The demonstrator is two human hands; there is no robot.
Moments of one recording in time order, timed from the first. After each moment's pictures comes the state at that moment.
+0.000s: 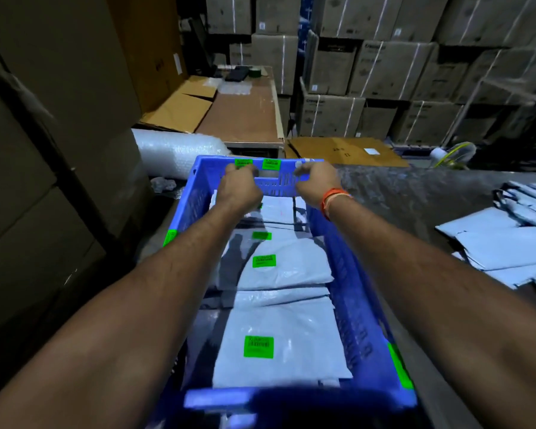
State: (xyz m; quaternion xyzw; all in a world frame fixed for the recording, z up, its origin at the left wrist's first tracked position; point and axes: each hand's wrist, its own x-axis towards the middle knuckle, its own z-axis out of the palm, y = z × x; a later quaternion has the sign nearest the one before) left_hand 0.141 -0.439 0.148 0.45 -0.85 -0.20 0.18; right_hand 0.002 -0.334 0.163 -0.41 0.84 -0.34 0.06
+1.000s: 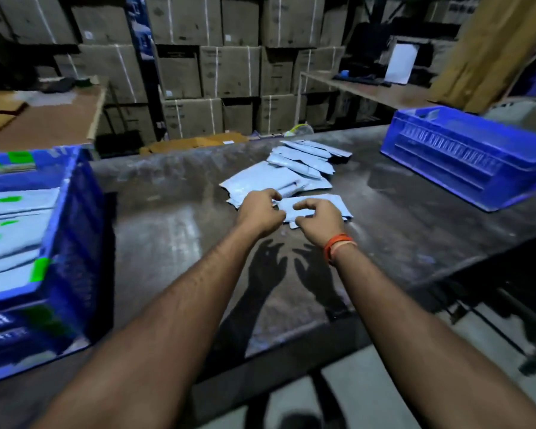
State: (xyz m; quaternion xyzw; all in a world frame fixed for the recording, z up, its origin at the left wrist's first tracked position) left_hand -0.103 0.097 0.125 0.19 -0.92 -0.31 0.13; right_hand -0.158 0.239 0.116 -0.23 0.89 -0.40 0.00
